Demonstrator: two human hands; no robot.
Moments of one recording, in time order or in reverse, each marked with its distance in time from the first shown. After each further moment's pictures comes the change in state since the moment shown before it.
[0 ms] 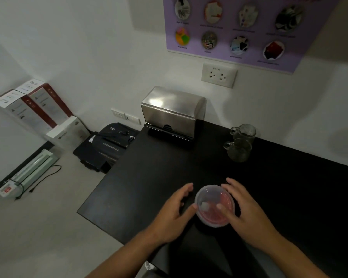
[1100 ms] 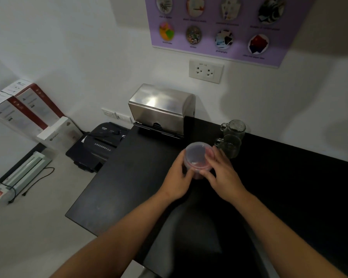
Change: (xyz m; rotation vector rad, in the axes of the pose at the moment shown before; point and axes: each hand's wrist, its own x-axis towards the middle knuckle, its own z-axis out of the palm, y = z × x) left_hand 0.107 0.018 0.019 -0.077 0.161 0.148; right_hand 0.100 0.019 0.004 -0.139 0.077 -0.086
